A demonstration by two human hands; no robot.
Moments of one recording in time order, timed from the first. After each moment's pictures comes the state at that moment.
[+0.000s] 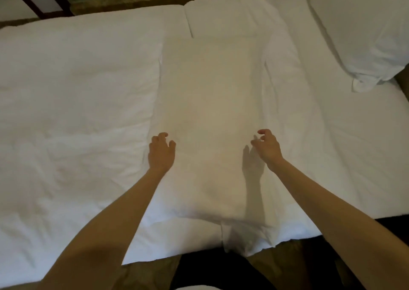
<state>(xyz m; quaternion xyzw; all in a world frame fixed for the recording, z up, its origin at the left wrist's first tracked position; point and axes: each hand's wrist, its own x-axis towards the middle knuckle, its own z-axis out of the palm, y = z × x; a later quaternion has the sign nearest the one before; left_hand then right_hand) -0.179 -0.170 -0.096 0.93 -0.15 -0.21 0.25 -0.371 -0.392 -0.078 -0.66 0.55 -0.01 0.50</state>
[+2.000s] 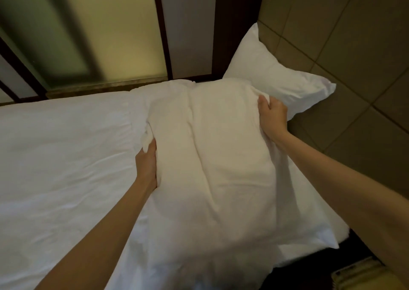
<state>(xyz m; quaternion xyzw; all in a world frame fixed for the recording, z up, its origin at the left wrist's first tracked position) -0.382 -0.417 0.072 0.67 -0.01 -0.24 0.70 -0.553 -0.672 0.141 -0.75 0.41 -0.38 0.35</state>
